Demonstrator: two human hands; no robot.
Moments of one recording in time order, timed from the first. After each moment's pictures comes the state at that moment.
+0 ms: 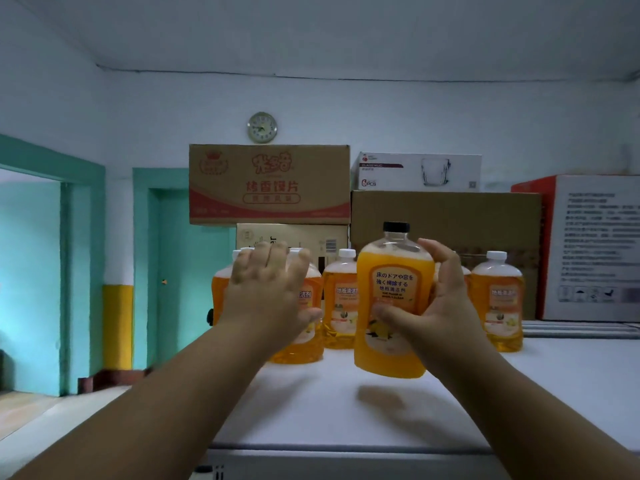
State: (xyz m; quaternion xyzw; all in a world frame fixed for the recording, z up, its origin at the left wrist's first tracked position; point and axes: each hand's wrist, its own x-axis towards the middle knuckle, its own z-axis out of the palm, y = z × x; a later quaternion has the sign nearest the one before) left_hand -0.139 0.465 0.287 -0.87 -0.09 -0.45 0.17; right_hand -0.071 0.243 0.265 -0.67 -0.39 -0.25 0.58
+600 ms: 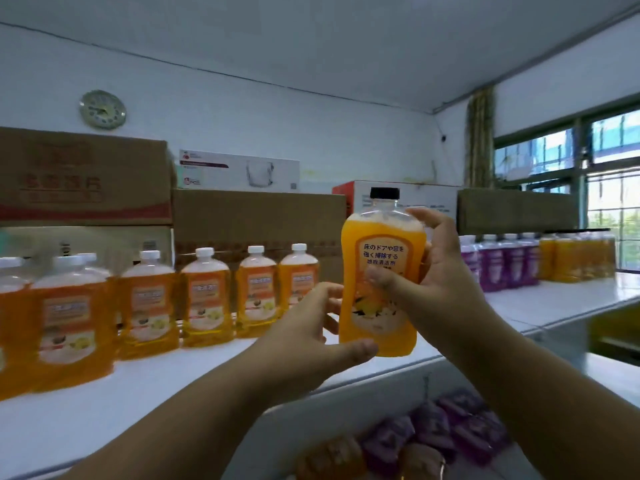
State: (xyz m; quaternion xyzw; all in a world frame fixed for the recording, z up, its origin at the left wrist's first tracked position) left_hand -0.132 0.197 0.267 -0.86 0.30 -0.14 -0.39; right_hand -0.137 0.001 0.295 -0.71 -0.32 -0.34 0.53
